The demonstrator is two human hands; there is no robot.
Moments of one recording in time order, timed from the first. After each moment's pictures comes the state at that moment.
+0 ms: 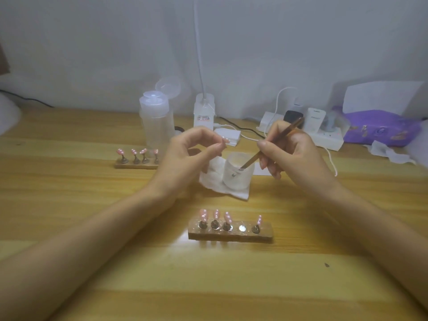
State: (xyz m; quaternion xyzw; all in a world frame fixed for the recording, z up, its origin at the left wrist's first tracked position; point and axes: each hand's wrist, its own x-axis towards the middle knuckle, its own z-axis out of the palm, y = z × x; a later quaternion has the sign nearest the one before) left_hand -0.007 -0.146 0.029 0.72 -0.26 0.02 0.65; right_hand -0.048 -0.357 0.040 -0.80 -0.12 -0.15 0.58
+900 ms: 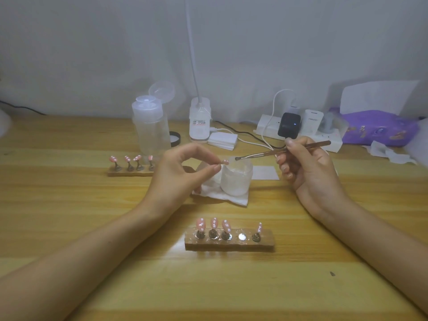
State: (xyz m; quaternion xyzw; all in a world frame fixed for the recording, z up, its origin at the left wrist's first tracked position) left_hand 0.000 -0.142 0.004 0.75 -0.25 0.05 0.61; right_hand -0.048 -0.370 0.016 -0.58 0.03 -0.19 0.79
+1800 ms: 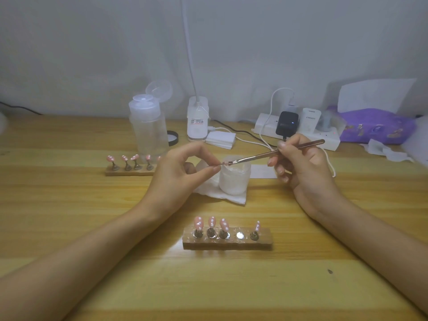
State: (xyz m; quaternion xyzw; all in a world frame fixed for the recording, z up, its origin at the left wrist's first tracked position) left_hand 0.000 -0.142 0.005 0.76 -0.32 0.08 0.56; right_hand -0.051 -0.368 0.016 -0.64 -0.01 -0.19 0.75
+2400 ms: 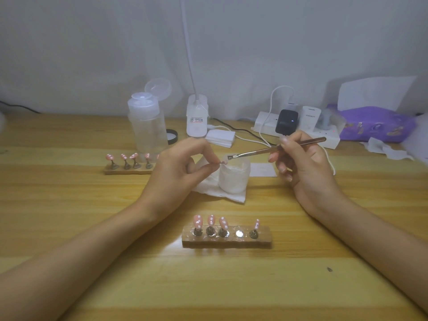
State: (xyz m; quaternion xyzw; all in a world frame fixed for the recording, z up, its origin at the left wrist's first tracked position) left_hand 0.003 -0.139 0.005 0.78 -0.35 0.12 0.50; right_hand -0.050 -0.368 0.016 -0.64 -0.01 -0.20 0.74
